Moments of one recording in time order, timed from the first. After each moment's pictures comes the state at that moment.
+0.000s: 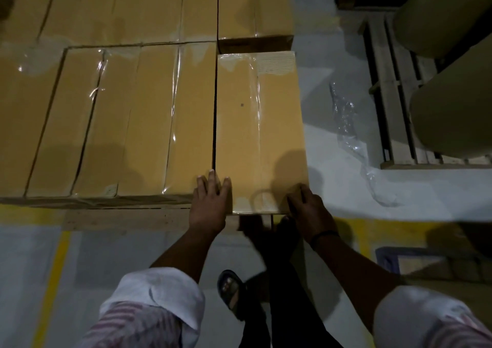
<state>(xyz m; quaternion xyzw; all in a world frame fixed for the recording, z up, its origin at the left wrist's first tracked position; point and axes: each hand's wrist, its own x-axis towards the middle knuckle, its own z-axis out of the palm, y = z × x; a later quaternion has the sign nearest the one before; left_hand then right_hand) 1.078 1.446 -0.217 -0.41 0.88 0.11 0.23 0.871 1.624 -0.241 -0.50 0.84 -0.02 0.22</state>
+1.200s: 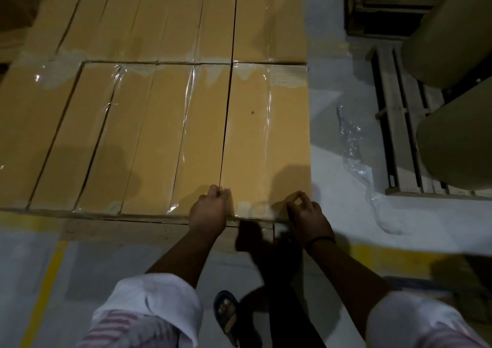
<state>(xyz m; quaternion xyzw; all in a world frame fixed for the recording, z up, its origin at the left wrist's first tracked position) 1.063 1.392 -0.203 -0.42 0.87 0.14 0.21 0.851 1.562 -0.233 -0.50 0.83 0.05 0.23</state>
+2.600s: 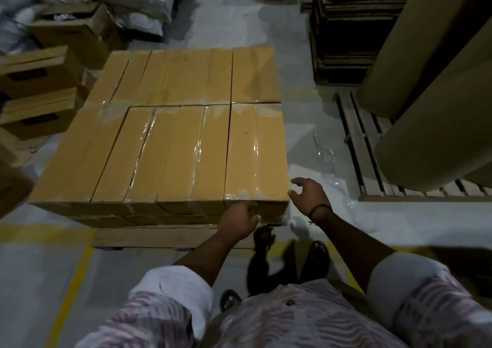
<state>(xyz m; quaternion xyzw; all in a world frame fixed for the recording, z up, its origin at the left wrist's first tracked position) 1.102 1.550 -0.049 -0.41 0.84 0.35 0.03 0.892 1.648 -0.024 -0.36 0.87 -0.23 0.25</state>
